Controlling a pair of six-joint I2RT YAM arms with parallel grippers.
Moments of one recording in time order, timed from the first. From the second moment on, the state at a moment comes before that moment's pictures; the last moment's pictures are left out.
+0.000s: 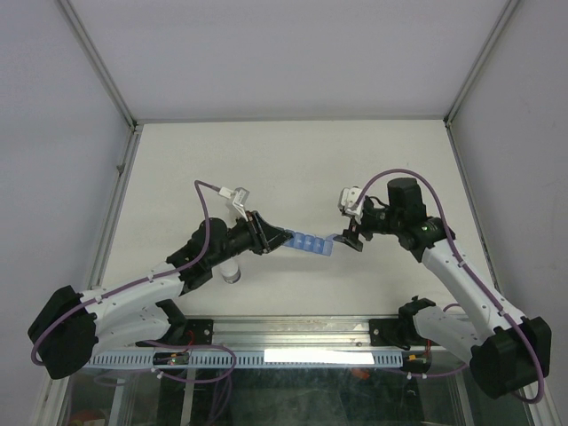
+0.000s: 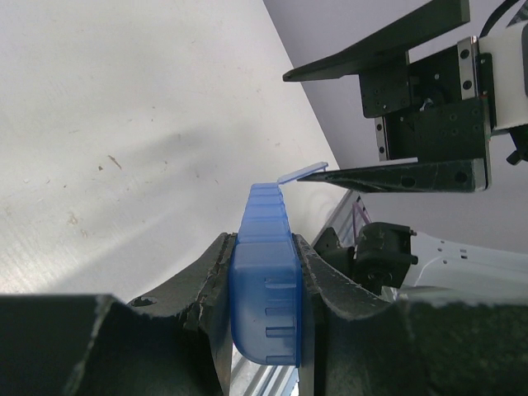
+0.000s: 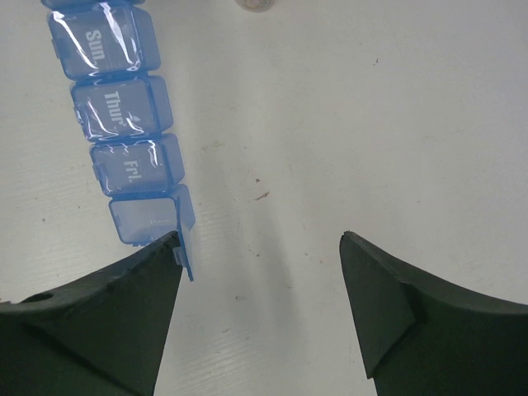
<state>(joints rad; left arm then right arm) -0.82 1.01 0.44 0.45 0.16 -0.87 0.37 0.99 0.76 -0.44 -0.72 -0.73</state>
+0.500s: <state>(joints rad) -0.82 1.02 0.44 0.45 0.22 -0.78 0.37 1.10 0.78 -0.44 -0.69 -0.65</state>
